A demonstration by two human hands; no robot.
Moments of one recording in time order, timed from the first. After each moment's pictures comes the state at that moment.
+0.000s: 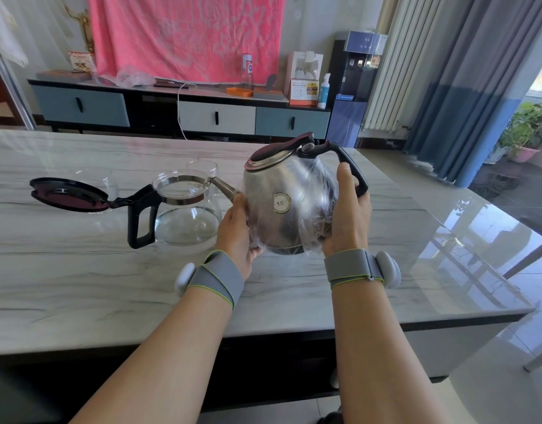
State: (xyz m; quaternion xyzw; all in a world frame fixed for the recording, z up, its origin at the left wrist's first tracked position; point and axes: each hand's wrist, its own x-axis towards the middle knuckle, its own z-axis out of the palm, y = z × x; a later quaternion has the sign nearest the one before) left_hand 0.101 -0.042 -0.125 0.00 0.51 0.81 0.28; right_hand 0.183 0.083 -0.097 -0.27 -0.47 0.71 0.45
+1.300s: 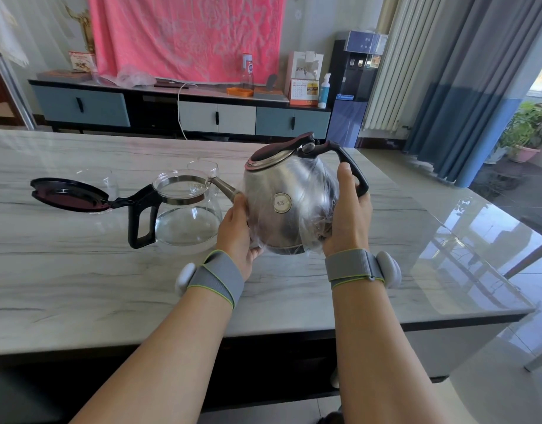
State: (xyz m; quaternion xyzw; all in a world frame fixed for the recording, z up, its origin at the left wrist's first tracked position) left_hand 0.097 -0.040 -0.128 -0.01 0.51 0.81 0.28; right_hand 0.180 0.083 -0.098 -0.26 -0.47 0.71 0.46
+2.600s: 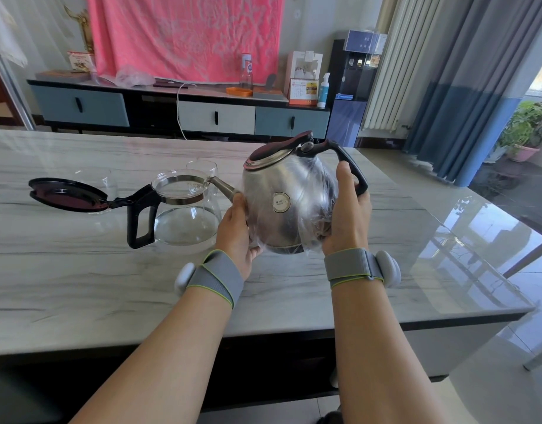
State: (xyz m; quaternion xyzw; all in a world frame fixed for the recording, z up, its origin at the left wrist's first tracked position) left_hand 0.097 -0.040 -0.130 -0.01 0.50 0.82 0.28; right_hand 0.180 0.083 -0.098 -0.26 -0.47 0.71 0.46
